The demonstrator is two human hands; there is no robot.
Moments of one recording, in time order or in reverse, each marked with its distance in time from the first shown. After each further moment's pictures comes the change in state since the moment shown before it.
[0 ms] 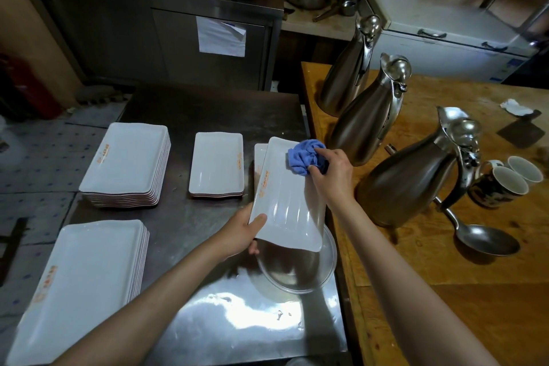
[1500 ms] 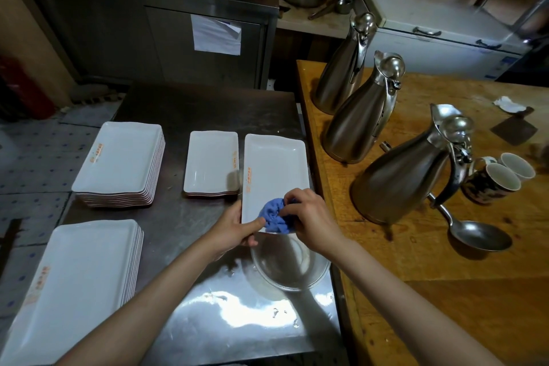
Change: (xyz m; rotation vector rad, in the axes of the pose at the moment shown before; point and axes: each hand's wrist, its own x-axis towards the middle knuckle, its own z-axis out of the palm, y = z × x) left_hand 0.005 -0.009 -0.002 -0.298 0.030 -0.058; right_hand -0.069 0.003 -0.007 -0.163 -0.378 -0.574
